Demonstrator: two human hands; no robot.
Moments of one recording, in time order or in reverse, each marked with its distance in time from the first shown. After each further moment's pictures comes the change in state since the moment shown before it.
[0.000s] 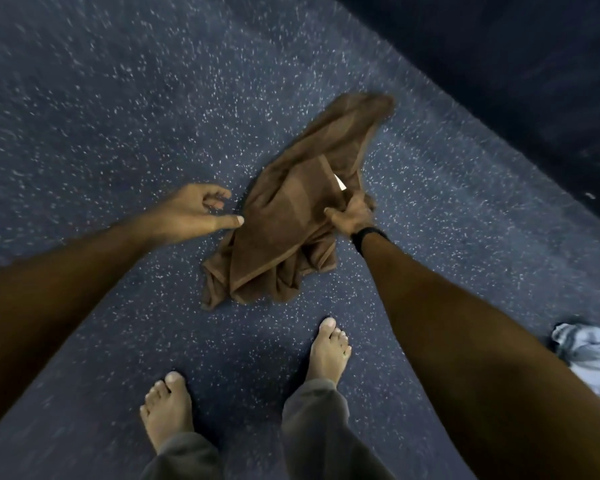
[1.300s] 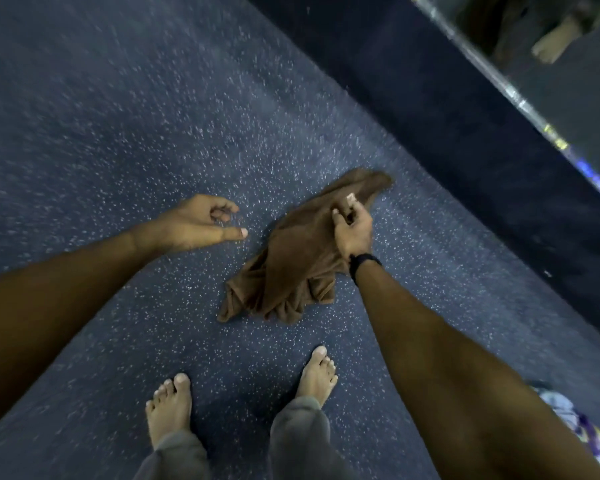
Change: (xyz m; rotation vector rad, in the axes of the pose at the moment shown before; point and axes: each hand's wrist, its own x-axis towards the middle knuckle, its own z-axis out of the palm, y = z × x) left_hand -0.106 0.025 -0.067 -0.127 0.094 0.120; right_hand -0.092 -0.079 -0.027 0.423 0.220 -0.418
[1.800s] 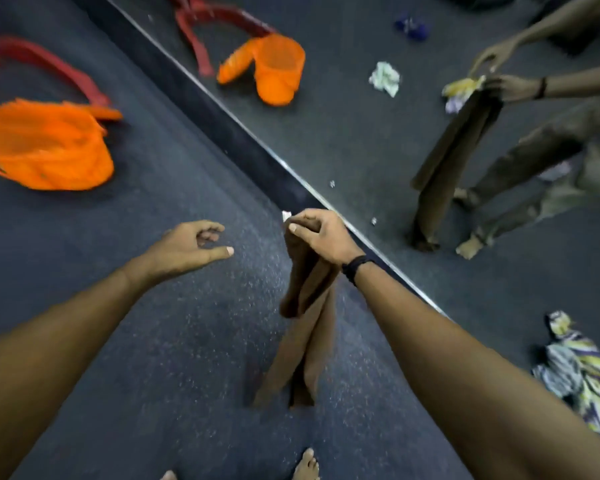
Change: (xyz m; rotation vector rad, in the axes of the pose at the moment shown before) left_hand -0.304 0.205 -0.252 -0.098 0.461 0.181; right_hand -0.177 -0.491 -0.089 -0.303 -0.482 -0.771
